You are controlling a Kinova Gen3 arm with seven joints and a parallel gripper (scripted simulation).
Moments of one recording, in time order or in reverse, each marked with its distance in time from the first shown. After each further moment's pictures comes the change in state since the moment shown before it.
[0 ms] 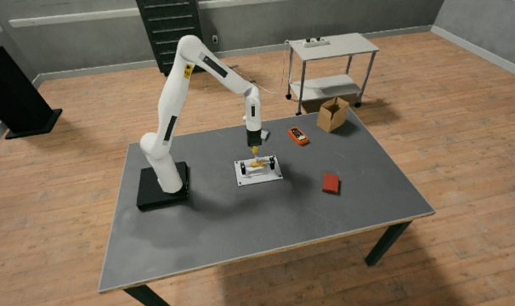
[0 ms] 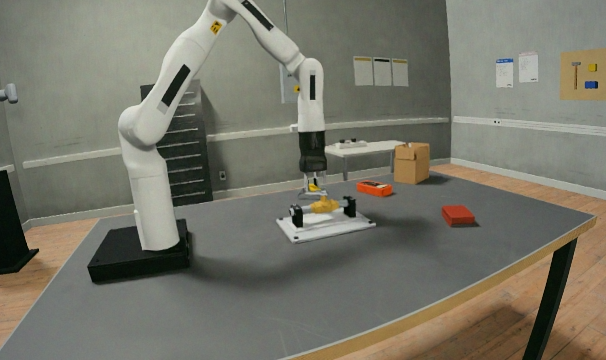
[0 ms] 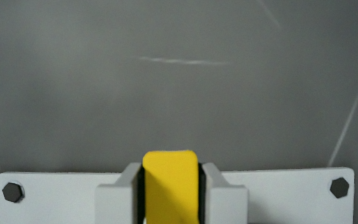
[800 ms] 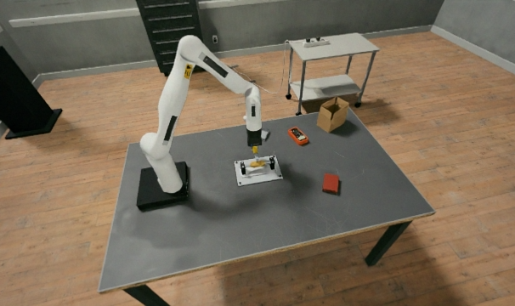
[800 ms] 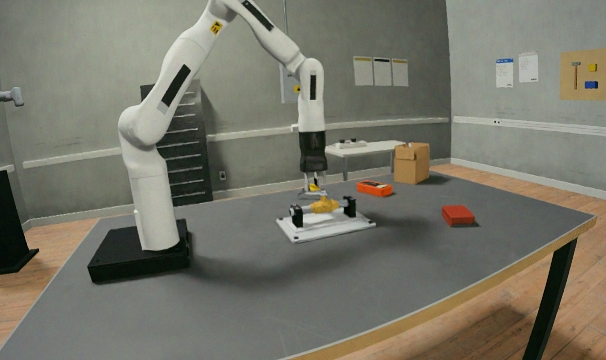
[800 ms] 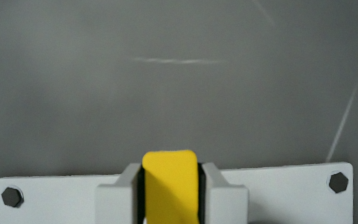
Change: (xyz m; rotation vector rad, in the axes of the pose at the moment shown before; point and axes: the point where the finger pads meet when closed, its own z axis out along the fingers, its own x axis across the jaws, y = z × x) arm 0.001 0.000 0.000 -0.001 -0.002 0.030
